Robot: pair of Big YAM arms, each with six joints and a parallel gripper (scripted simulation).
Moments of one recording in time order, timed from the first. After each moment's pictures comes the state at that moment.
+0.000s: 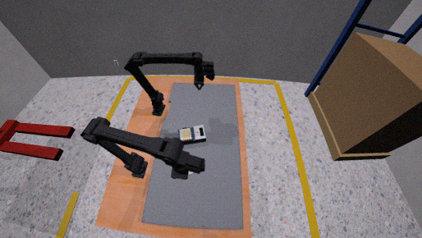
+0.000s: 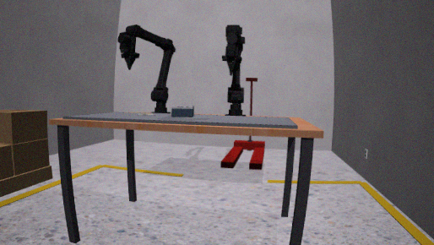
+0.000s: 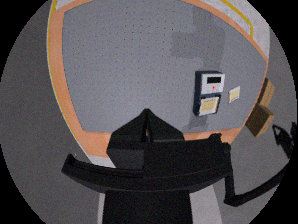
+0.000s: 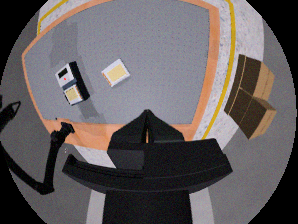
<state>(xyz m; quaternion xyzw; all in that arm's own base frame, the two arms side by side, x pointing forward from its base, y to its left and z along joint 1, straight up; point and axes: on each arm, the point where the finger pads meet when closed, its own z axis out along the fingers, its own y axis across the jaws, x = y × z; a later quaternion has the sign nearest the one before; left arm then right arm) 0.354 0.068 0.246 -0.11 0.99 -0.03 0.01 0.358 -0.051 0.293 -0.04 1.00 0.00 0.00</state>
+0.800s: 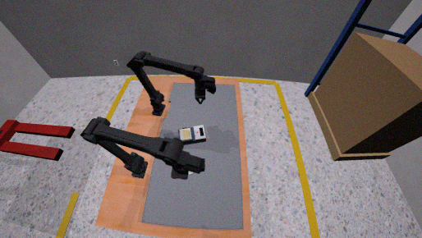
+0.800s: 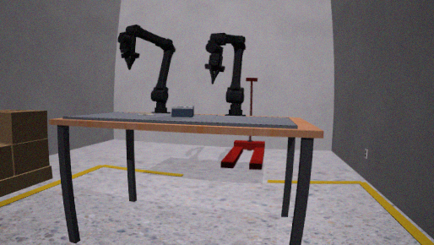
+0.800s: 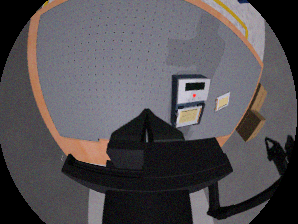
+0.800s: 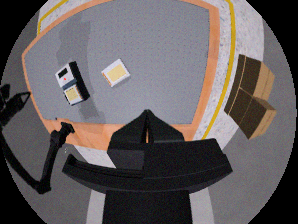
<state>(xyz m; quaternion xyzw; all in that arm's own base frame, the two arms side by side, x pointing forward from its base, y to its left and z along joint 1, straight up) 0.381 -0.022 0.198 -0.14 0.99 -0.06 0.01 0.358 -0.051 0.293 -0.04 1.00 0.00 0.00</state>
